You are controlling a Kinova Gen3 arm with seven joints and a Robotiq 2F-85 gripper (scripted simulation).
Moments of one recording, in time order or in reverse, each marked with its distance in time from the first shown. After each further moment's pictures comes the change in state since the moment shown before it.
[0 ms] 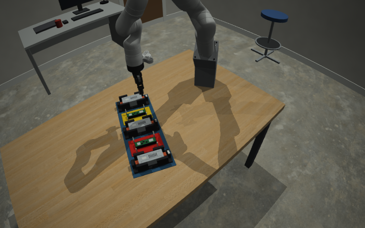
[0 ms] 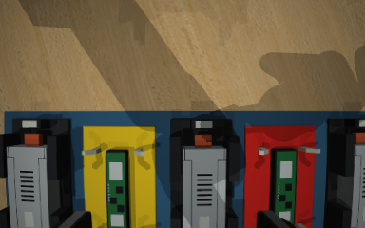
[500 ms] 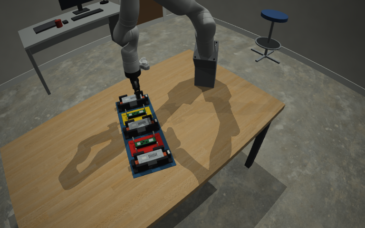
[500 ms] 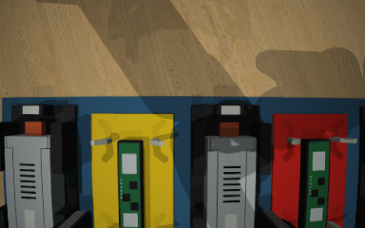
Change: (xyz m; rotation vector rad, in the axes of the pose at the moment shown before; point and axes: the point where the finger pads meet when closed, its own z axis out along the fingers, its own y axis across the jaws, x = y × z) arm -0.015 -0.024 0.044 -0.001 -0.004 -0.002
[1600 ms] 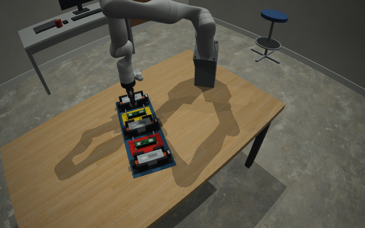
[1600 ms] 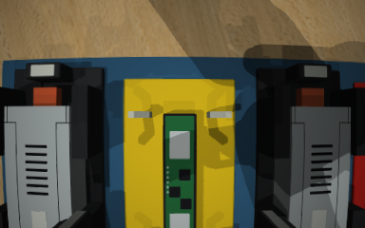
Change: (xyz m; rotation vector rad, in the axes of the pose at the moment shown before) arm -0.029 -0.054 0.089 0.001 -0.001 0.000
